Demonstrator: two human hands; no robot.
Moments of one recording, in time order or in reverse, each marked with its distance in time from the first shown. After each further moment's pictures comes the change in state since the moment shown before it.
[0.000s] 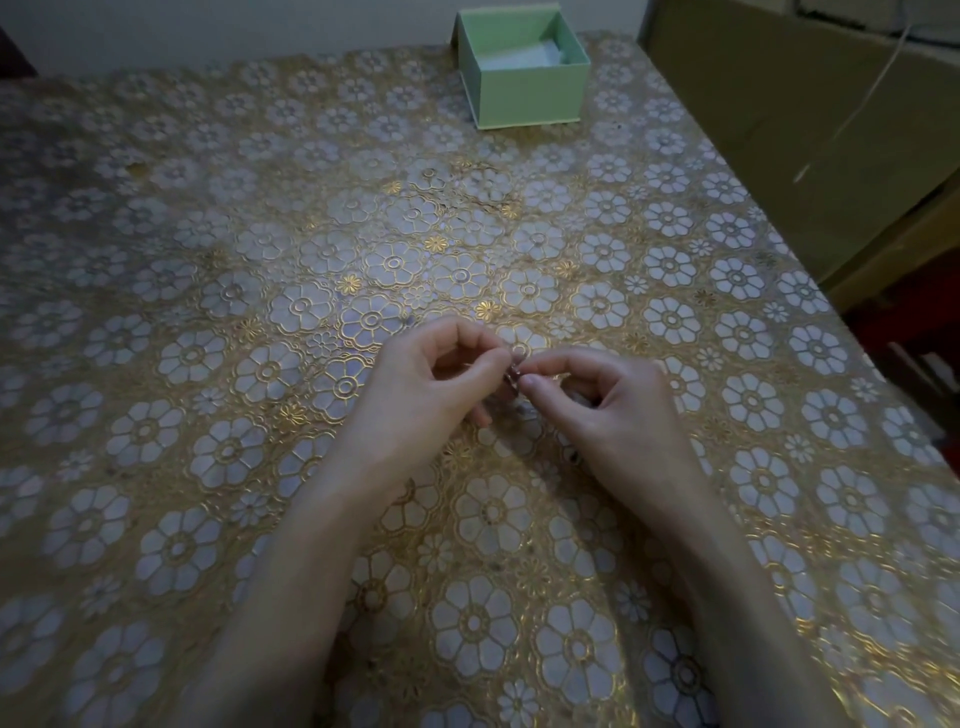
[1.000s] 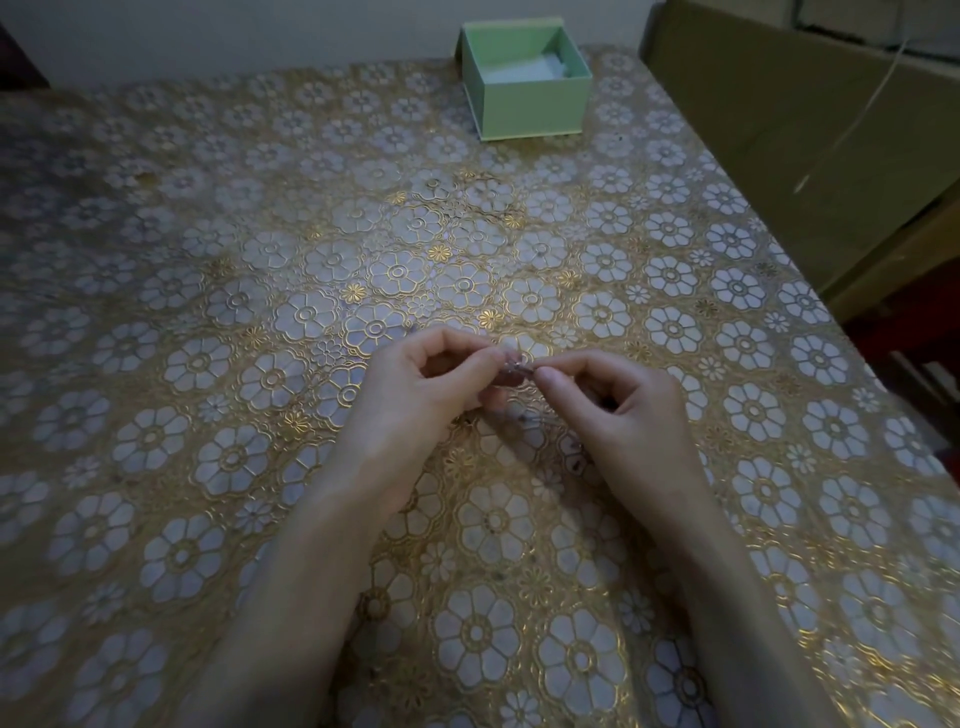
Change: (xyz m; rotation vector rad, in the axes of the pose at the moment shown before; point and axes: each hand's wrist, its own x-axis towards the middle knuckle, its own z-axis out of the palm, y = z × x) left_hand 0.003 -0.003 0.001 -0.294 0.096 -0.097; right_hand -0.001 0.000 0.000 0.121 0.050 -0.003
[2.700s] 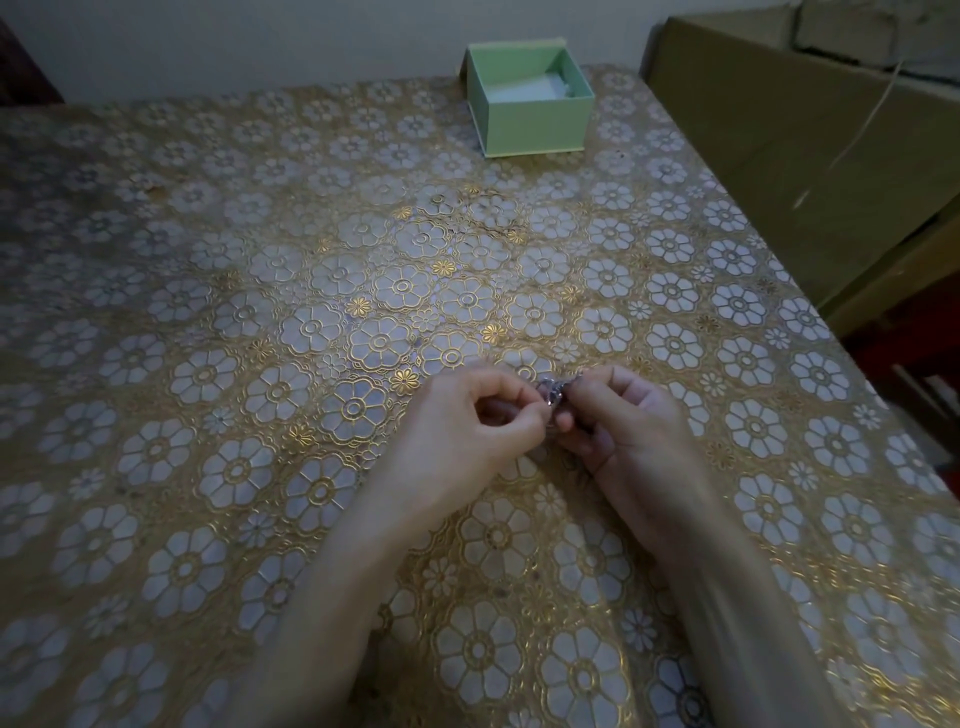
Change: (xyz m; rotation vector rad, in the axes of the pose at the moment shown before) left_hand -0.002 -0.008 0.009 0.451 -0.119 0.113; right_hand 0.006 0.003 0.005 0.693 0.039 0.445
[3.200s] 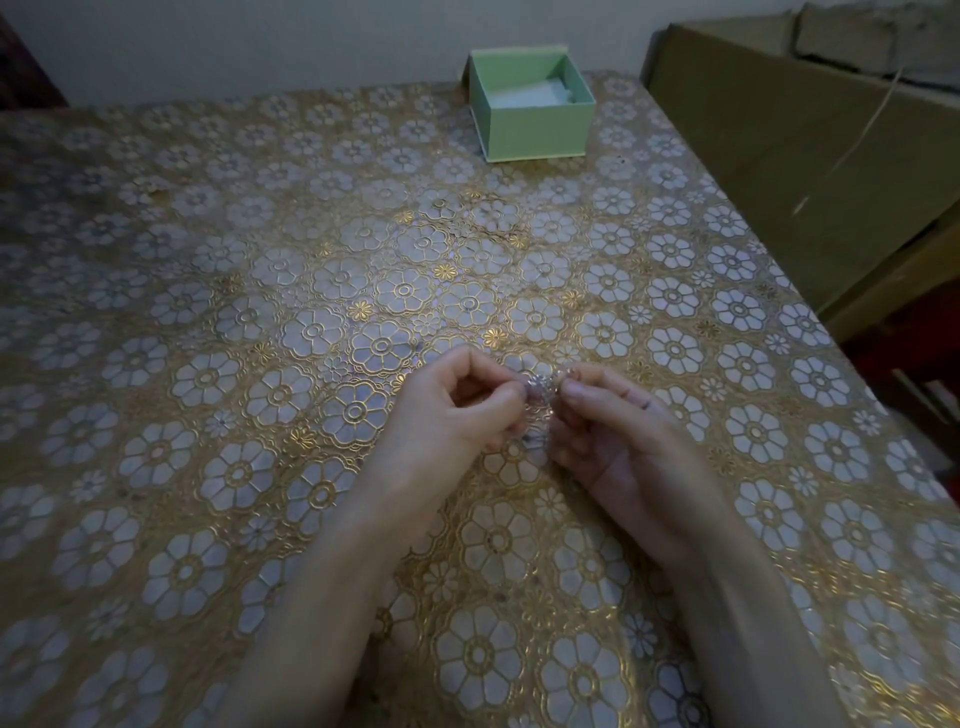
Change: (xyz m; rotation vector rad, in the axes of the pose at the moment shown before) left_hand -0.001 0.005 -0.005 -0.320 0.051 -0.054; right_hand -0.005 -0.005 -0.002 0.117 -0.187 0.055
